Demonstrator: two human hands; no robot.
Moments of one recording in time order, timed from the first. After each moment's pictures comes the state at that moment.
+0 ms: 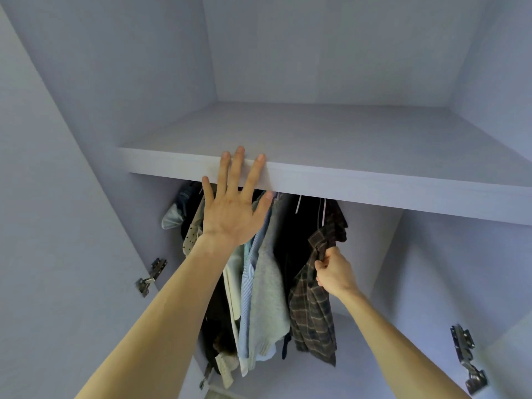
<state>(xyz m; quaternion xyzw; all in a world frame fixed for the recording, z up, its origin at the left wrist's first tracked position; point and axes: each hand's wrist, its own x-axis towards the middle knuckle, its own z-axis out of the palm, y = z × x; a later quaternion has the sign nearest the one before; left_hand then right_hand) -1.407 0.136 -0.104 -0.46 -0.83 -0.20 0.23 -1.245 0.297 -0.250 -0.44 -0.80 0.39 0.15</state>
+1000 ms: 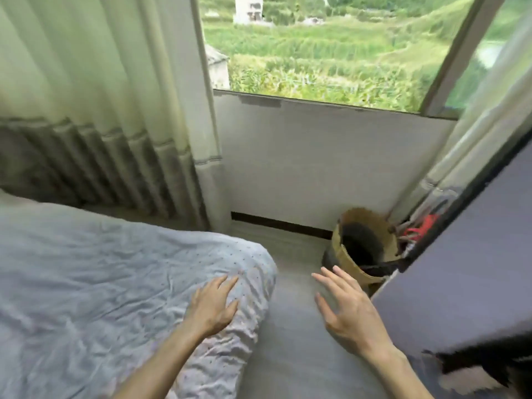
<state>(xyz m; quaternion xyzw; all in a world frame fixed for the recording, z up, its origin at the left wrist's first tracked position) -0.935 -0.581 -0.351 0.31 -0.92 -0.20 -0.11 -1.102 -0.331 -0.278 0.41 -0.88 0.21 -0.08</state>
